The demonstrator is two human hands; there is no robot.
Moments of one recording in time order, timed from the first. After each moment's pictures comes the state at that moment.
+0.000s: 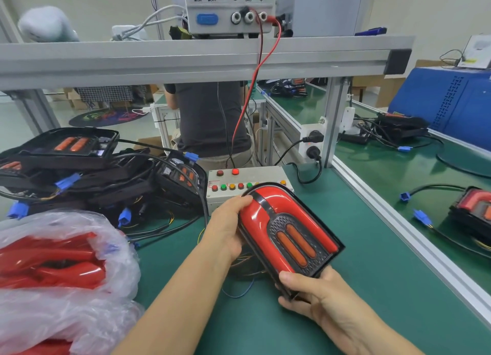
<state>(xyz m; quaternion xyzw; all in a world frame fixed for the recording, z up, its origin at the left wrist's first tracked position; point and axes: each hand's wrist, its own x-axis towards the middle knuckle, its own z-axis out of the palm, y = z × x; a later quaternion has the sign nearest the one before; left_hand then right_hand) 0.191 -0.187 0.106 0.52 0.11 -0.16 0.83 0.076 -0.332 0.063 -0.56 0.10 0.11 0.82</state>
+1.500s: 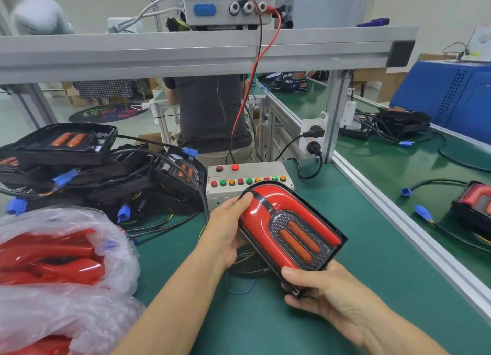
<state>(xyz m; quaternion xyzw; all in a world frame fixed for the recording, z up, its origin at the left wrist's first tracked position) 0.185 -0.180 0.092 0.58 0.04 -0.14 0.80 0.077 -0.339 0.074 -0.57 0.11 0.15 0.80</state>
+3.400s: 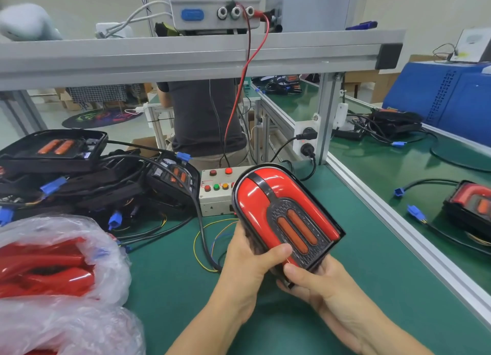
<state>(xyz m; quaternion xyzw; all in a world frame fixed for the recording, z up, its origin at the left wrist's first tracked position) 0.129 -0.204 0.075 0.56 -0.12 -0.11 0.81 0.074 -0.344 0.074 -0.56 0.00 0.07 0.83</state>
